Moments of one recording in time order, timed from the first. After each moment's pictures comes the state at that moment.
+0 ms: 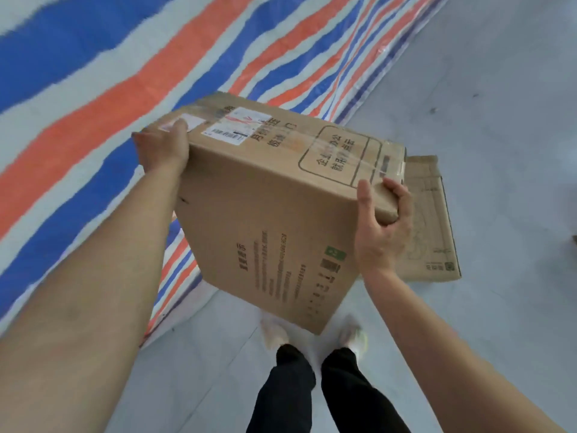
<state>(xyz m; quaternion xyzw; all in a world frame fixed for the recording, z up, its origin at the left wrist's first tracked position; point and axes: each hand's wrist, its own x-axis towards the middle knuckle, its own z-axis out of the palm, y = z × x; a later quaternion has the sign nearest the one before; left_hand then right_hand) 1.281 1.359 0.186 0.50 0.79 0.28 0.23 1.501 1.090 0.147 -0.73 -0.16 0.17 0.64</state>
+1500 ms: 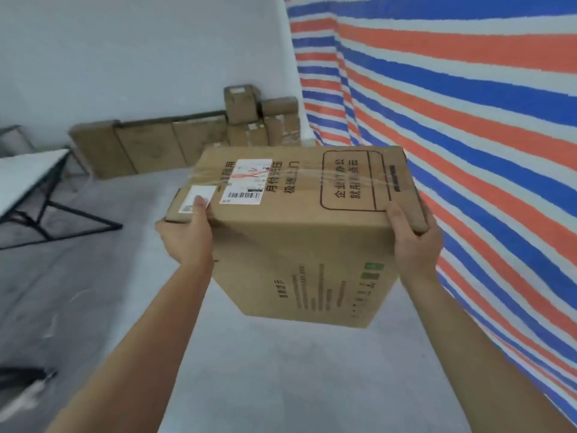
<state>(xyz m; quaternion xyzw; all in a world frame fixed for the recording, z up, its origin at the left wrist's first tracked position) 0.380 -0.049 0.447 -0.43 0.57 0.60 -0.37 0.326 0.262 0.425 -0.03 -0.71 0.68 0.20</state>
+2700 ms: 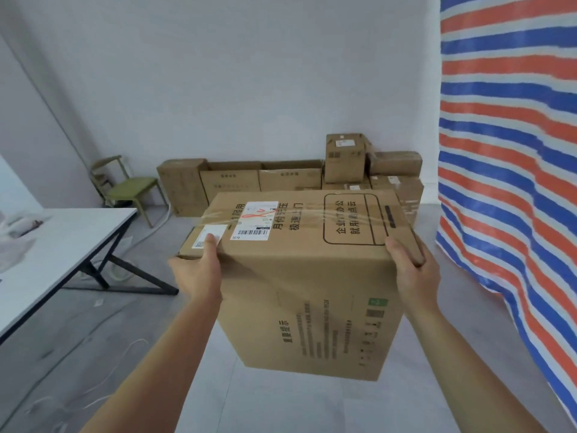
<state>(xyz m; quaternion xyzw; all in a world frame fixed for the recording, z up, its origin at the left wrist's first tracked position) -0.204 -0.635 0.453 -0.53 0.49 0.53 -0.45 -0.360 -0.363 0.426 0.07 -0.69 0.72 -0.02</state>
